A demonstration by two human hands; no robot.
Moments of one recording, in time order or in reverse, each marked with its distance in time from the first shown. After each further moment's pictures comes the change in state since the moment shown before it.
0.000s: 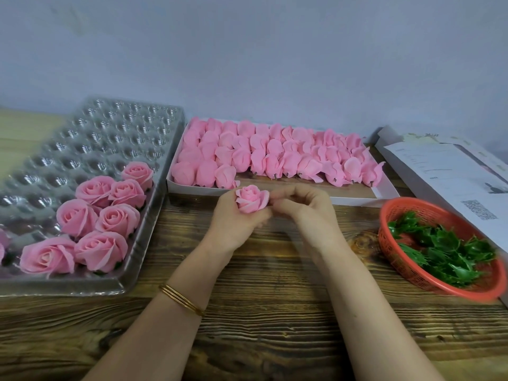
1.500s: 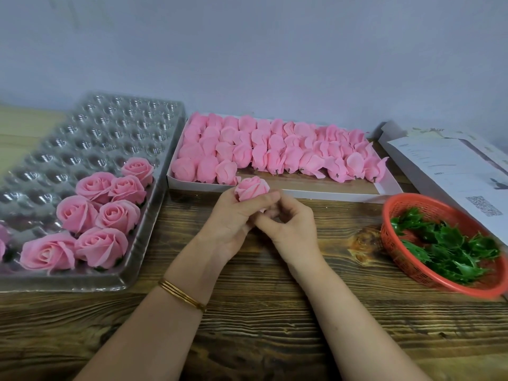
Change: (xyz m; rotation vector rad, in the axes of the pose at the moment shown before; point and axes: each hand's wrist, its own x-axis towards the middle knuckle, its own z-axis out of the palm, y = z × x) left_hand 0.003 0.002 0.005 -0.603 -0.065 -0.211; right_hand -0.013 0.031 0.026 0.032 -0.011 -0.157
